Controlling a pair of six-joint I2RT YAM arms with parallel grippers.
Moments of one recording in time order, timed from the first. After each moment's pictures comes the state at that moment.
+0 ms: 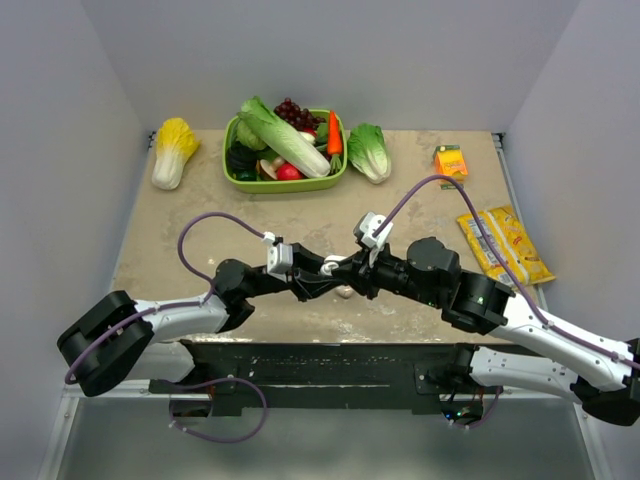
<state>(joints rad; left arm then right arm) -0.83 1.28 0.39 1.28 0.61 -0.27 1.08 0.87 0.95 -0.32 0.03 0.09</state>
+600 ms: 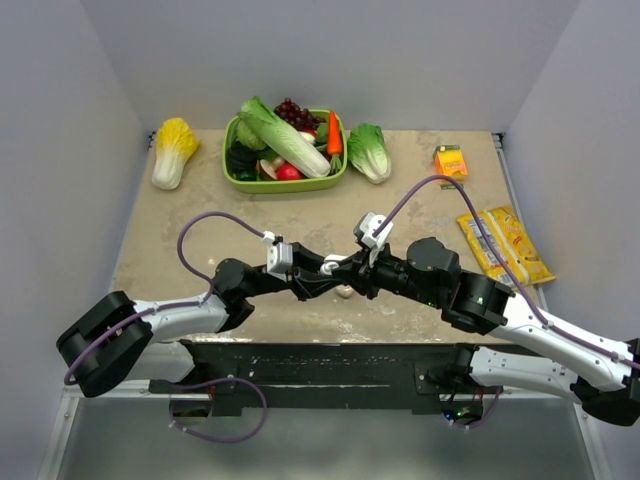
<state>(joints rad) -0.83 1.27 0.39 1.27 0.61 -0.27 1.08 0.87 0.94 -0.32 0.04 0.09</state>
